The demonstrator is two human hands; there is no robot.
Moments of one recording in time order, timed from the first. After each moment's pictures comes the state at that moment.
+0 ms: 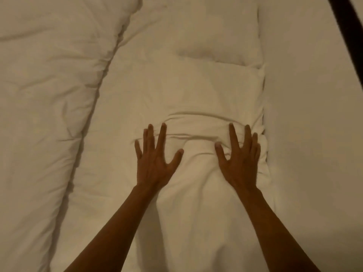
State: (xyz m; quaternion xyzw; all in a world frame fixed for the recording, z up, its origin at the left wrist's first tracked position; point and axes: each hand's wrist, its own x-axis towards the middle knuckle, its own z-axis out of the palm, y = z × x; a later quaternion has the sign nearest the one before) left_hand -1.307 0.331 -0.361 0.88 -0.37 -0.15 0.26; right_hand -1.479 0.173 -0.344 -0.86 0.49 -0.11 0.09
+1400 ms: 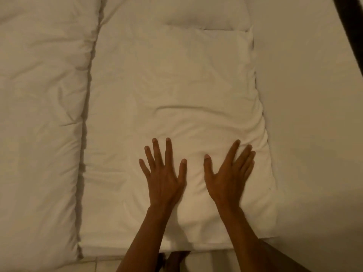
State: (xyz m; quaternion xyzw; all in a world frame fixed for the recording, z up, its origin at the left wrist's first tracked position) left_hand -1.391 0.422 -0.353 0.88 -0.36 -0.22 0.21; right_hand -1.512 0.335 -0.338 -0.75 0.65 -0.06 0.12
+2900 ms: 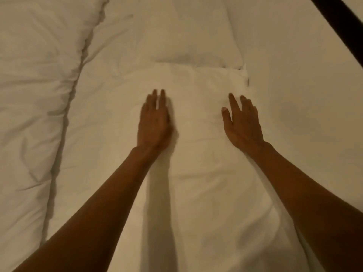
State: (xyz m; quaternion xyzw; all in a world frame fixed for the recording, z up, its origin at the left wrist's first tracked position) left_hand -1.220 0.202 -0.334 0.83 -0.44 -0.11 0.32; right_hand -1.413 0.065 -0.326 -0.85 0.52 -0.06 0.08
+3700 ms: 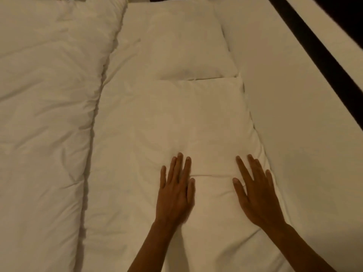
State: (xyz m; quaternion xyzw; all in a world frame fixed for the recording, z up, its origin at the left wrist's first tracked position) left_hand -1.329 0.338 -0.360 0.81 -0.54 -0.13 0.20; right_hand -1.539 0.221 -0.331 -0.86 0.49 -0.06 0.15
